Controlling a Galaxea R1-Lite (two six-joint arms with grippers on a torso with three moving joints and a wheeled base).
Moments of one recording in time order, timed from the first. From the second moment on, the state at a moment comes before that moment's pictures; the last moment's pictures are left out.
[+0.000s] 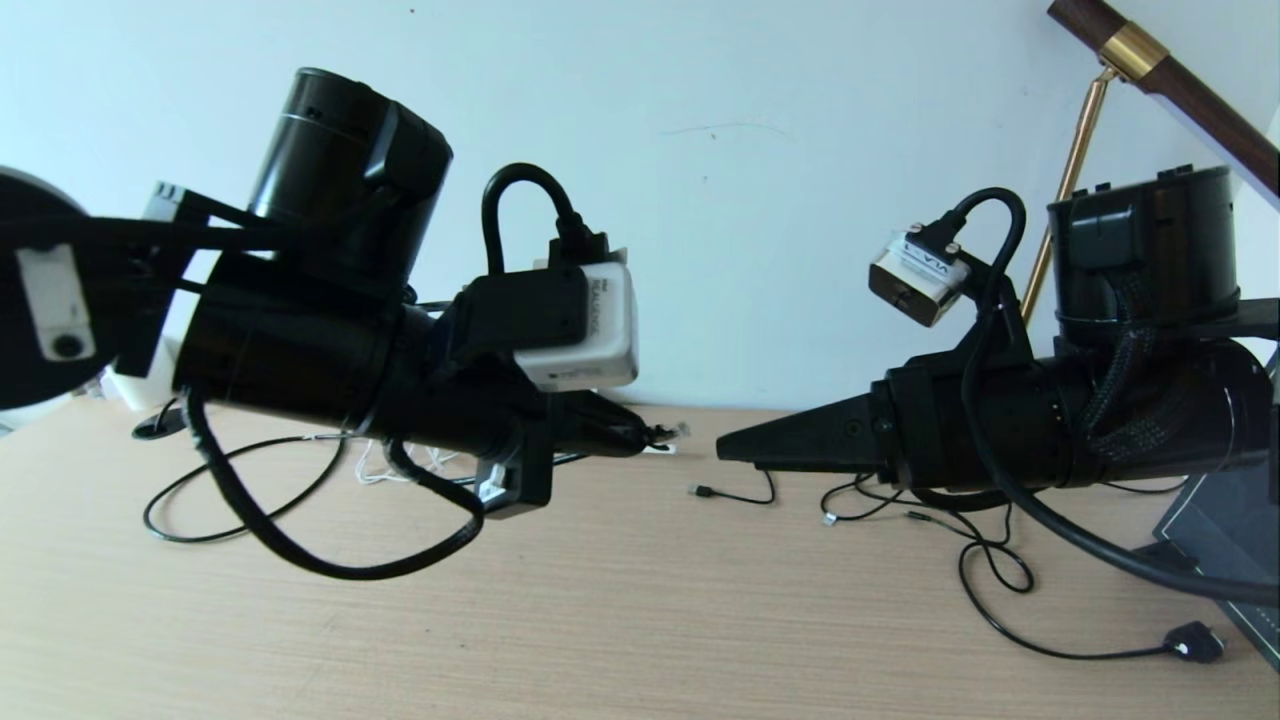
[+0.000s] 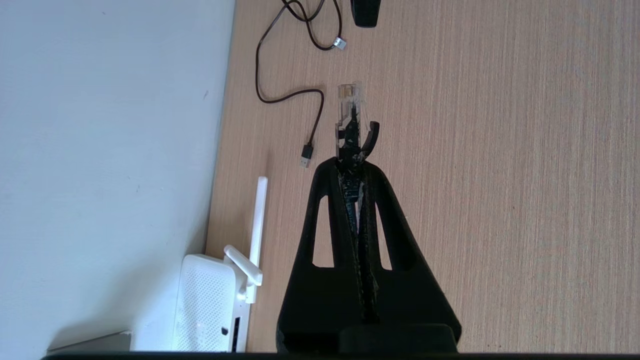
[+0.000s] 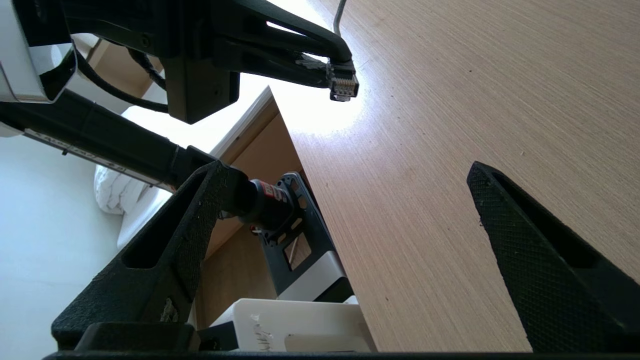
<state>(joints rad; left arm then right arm) -0.64 1.63 -1.44 0.39 -0.34 0.98 0.58 1.57 -1.10 -0.09 0.70 0.47</state>
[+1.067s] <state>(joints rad) -0.71 1.64 -1.43 0.33 -0.33 0.96 0.61 1.59 -1.14 -0.09 0.70 0.47</state>
